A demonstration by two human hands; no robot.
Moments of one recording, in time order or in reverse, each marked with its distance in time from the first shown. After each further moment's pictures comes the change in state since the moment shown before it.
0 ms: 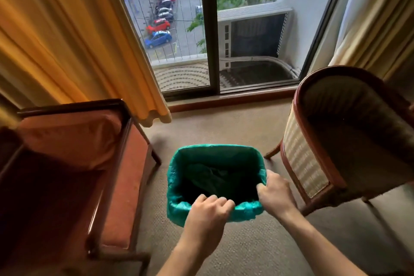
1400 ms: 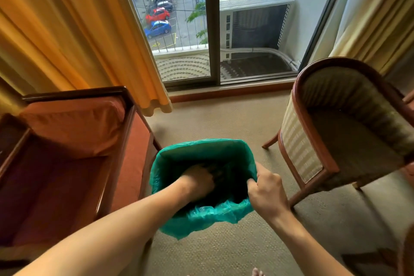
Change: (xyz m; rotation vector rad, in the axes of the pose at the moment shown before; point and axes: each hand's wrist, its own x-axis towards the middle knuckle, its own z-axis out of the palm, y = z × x) left_hand 0.021 -0.069 0.031 0.321 -0.335 0.454; right_hand -0.066 -0.014 0.013 -0.010 0.091 -0.192
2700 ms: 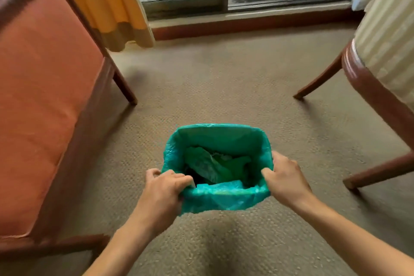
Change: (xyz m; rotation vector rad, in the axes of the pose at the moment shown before) left_hand 0.080 0.059 0.484 -0.635 0.171 -0.625; right_hand 0.140 0.394 0.382 -0.152 -0.138 0.140
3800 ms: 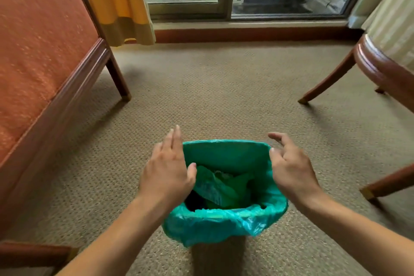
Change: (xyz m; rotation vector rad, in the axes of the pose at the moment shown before) left_hand 0.036 -0.016 0.082 -0.064 0.232 -0.329; right_hand 0.020 0.042 0.080 0.189 0.240 -0.173
